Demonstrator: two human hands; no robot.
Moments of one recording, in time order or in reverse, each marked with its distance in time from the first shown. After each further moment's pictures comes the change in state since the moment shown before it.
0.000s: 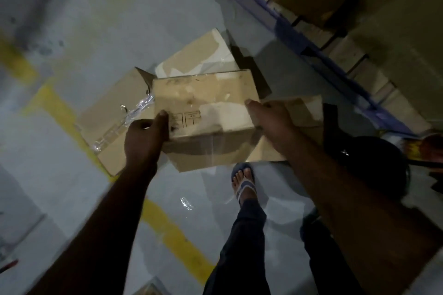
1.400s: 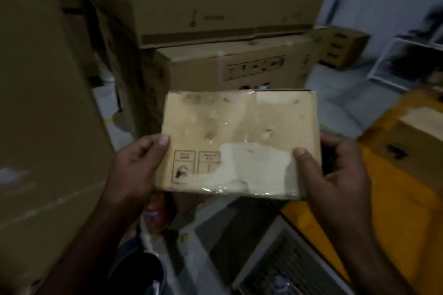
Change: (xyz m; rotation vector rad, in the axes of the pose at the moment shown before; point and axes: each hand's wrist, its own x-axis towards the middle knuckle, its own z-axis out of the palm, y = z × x) left_hand -0.798 0.159 -0.073 -0.126 -1.653 1.280; right_hand -0.838 0.213 -0.364 0.473 1.983 -0.326
